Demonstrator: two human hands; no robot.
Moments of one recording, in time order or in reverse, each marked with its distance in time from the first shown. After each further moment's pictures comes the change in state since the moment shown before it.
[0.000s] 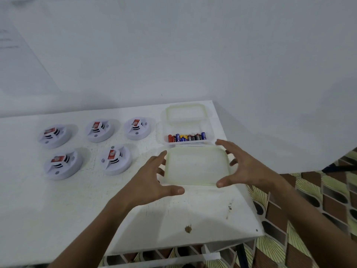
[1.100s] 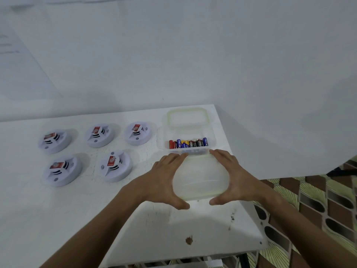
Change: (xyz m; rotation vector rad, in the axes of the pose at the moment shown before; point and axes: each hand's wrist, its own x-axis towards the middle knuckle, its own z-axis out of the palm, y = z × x) left_hand 0.034 0.020 -0.001 0.387 -0.194 0.186; right_hand 0.012 0.004 0.022 -0.171 -0.032 -0.093
